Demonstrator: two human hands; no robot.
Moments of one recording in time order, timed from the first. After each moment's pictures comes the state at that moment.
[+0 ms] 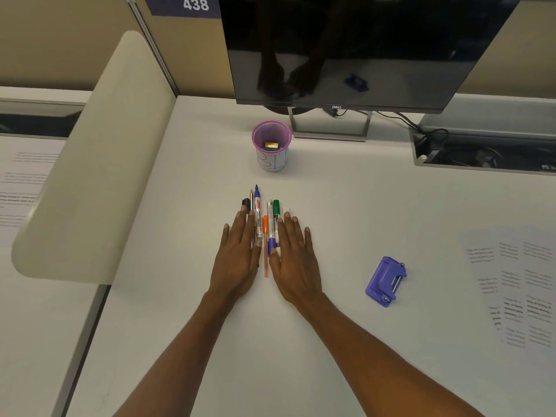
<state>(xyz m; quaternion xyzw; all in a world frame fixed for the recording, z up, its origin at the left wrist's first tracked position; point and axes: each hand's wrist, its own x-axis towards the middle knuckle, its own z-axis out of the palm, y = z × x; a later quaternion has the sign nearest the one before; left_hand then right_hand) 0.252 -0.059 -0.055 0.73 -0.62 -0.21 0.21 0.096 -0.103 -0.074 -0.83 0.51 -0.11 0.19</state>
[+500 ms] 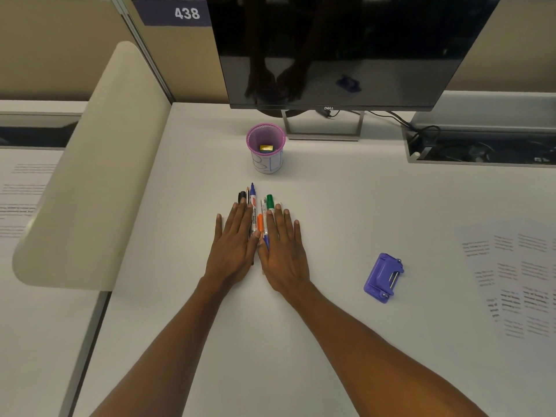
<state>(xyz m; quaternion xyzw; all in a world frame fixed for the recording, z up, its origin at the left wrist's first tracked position) 0.269 -0.087 -0.052 0.73 -0.65 -0.20 0.11 0.125 -0.116 -0.070 -0.83 0.53 -0.08 0.17</state>
